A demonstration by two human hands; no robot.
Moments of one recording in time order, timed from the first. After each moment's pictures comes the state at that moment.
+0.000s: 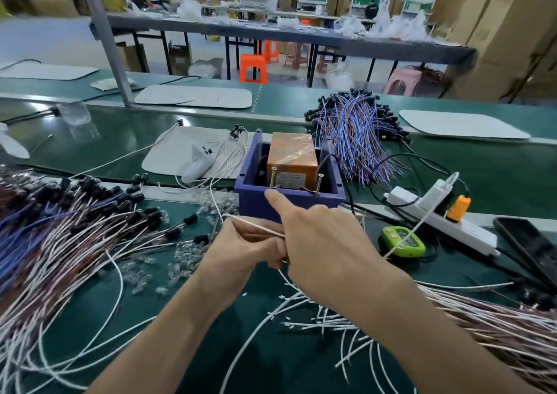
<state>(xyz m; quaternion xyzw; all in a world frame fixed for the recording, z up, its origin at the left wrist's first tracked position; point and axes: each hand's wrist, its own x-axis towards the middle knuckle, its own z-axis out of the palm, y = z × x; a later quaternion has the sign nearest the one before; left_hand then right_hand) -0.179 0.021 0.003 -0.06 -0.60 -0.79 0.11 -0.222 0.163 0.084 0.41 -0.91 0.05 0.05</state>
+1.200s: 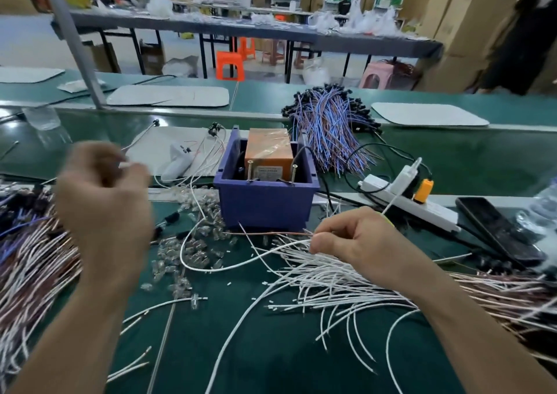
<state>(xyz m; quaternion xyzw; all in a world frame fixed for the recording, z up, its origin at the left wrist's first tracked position) -0.145 -0.047 0.059 0.29 -0.68 -0.47 0.48 -0.250 0.257 0.056 0.35 -0.82 0.43 -0.14</state>
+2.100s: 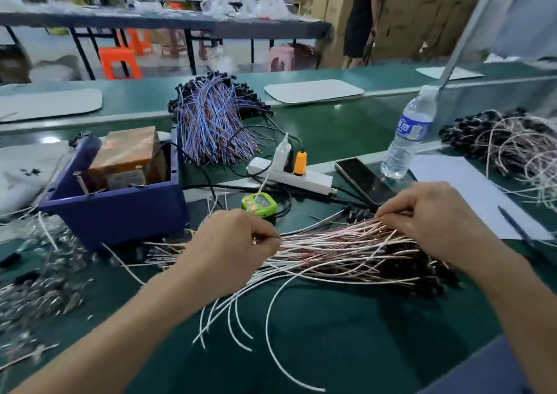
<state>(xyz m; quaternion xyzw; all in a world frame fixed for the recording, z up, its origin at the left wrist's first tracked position) -0.221 0.190 0.038 -0.10 -0.94 -0.32 0.05 -0.255 0.503 0.072 0.12 -0.97 0.20 0.10</state>
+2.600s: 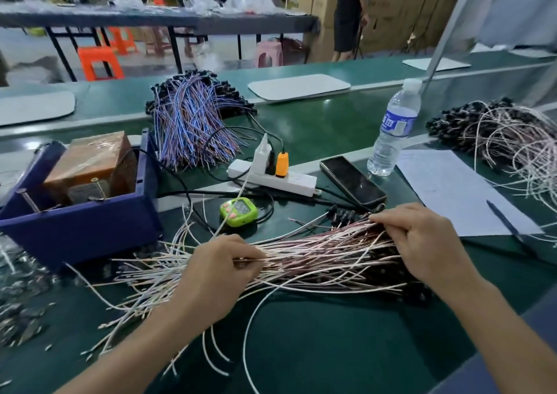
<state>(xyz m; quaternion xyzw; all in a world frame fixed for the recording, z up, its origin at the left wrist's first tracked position) -0.241 0.207 -0.026 -0.07 -0.92 -0.39 0.06 -0.259 0.538 0.002 0.09 -0.94 0.24 0.20</state>
